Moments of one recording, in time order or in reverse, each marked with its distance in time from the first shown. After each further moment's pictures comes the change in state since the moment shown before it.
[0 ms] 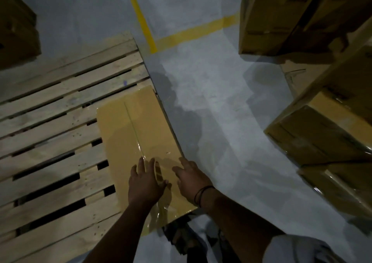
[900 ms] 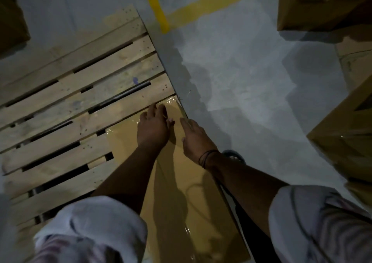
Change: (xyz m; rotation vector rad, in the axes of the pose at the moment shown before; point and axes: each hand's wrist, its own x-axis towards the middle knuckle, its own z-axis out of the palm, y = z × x) left_hand 0.288 0.006 -0.121 0.002 0.127 0.118; right_hand 0.267 -0.012 -0.071 0.276 0.095 0.148
